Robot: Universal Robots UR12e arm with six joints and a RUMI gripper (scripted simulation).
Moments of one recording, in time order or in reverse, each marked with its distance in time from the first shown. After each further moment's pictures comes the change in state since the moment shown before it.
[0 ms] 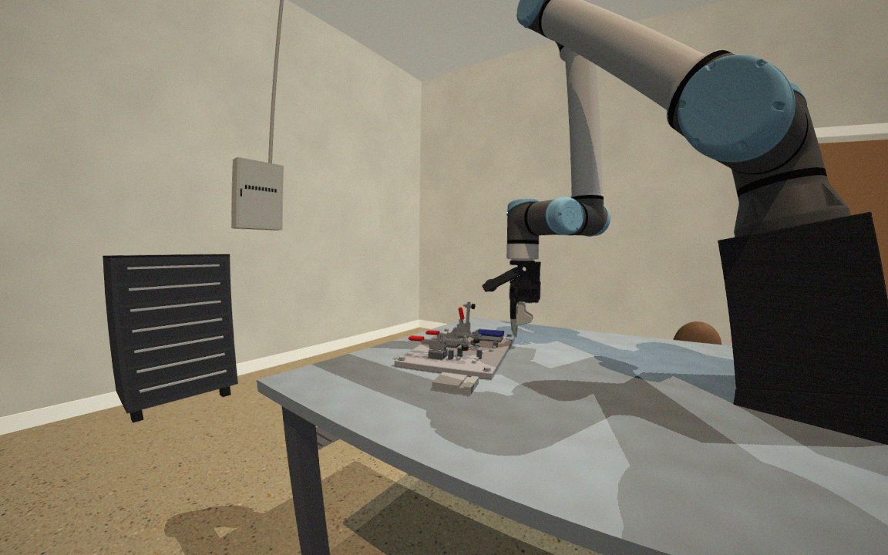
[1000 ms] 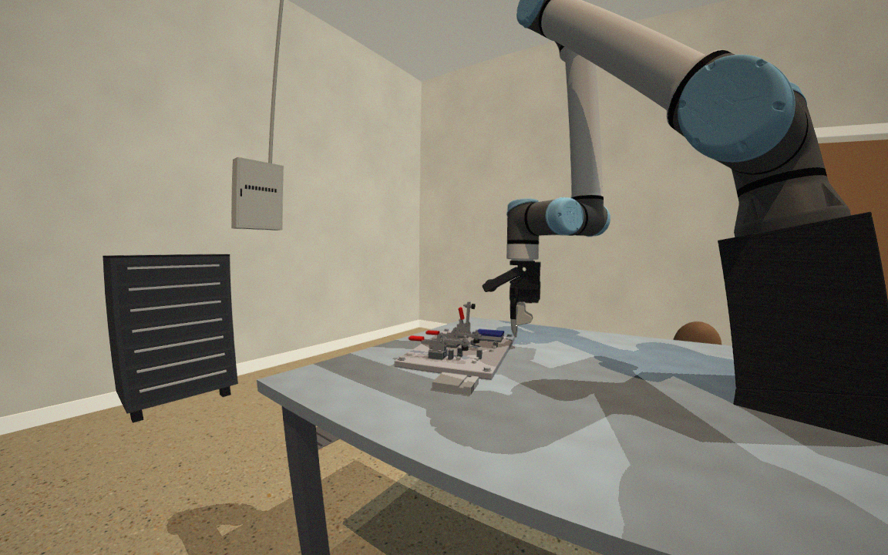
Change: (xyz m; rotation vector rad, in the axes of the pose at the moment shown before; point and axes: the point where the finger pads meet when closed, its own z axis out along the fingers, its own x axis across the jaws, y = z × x) arm 0.000 0.000 0.000 0.000 0.000 -0.008
